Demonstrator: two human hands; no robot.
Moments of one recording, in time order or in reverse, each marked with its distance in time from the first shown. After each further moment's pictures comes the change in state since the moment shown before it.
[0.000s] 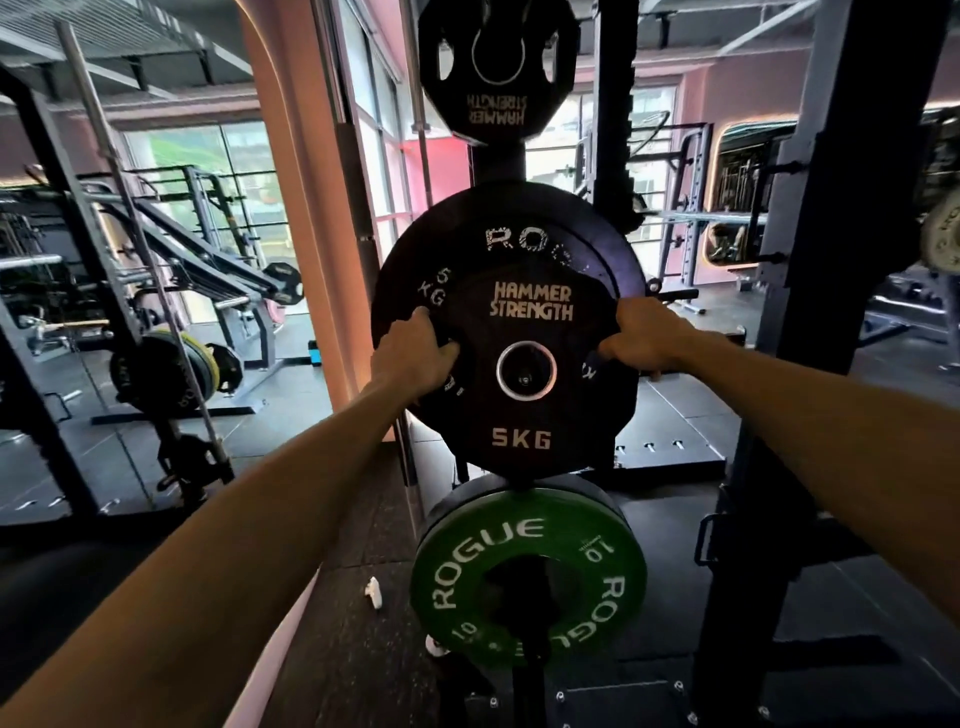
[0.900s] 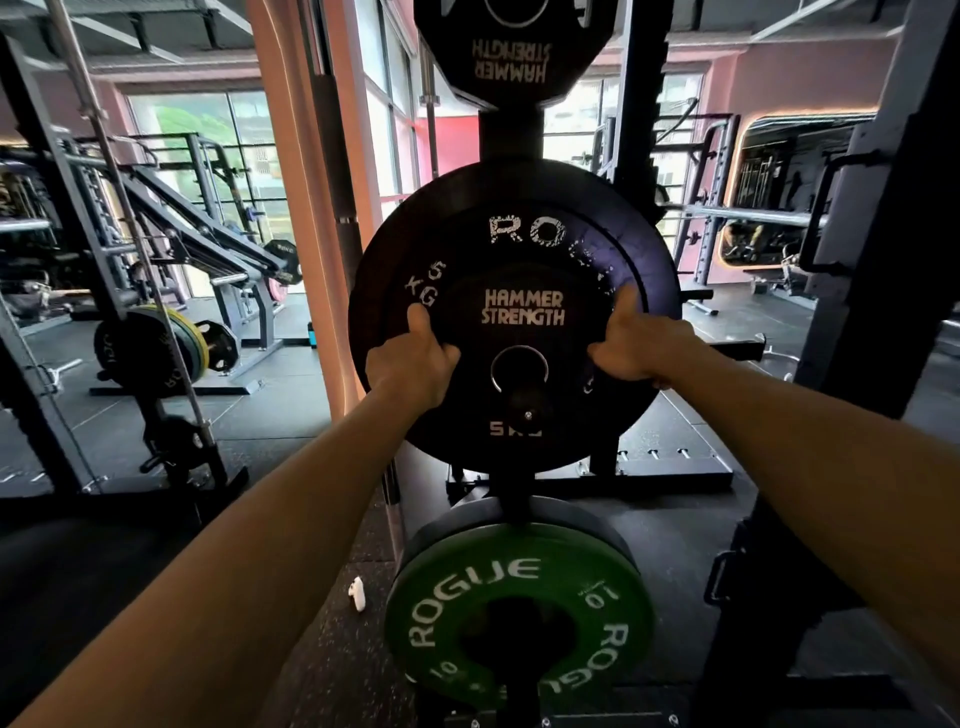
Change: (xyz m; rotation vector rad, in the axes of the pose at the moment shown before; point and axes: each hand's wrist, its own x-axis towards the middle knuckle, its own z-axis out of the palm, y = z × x) left_hand 0.058 -0.011 0.058 0.246 -0.025 -0.080; right_hand 0.090 0.006 0.031 -0.300 0.031 0.108
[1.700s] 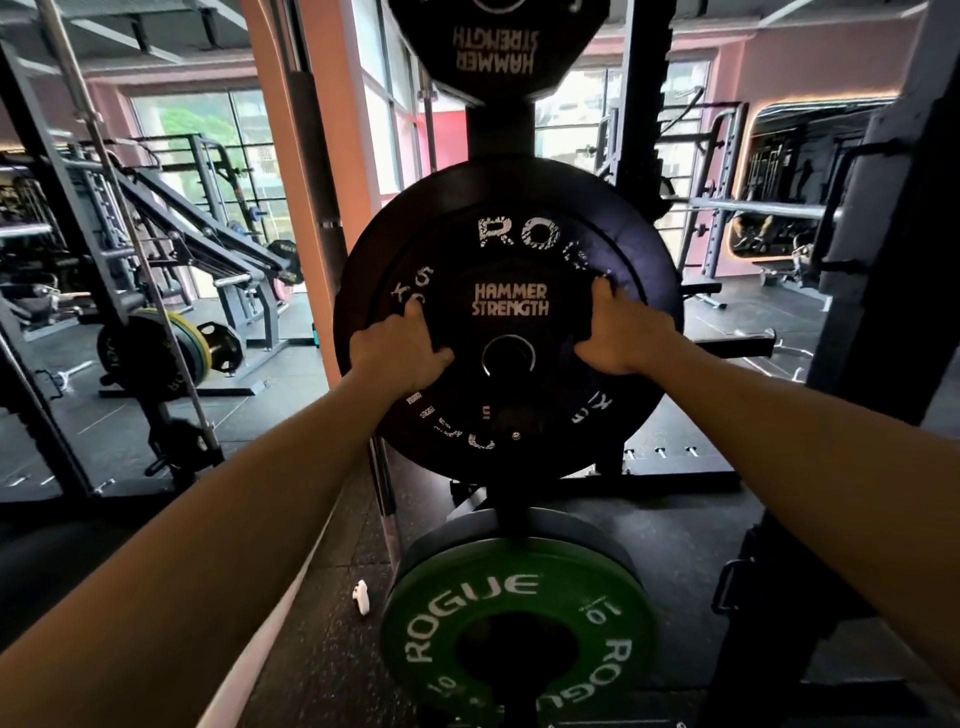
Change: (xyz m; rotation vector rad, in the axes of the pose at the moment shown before) left_hand 0.040 0.005 -0.007 0.147 -0.089 0.072; right_hand 0.029 0.000 0.001 0.081 0.082 -0.136
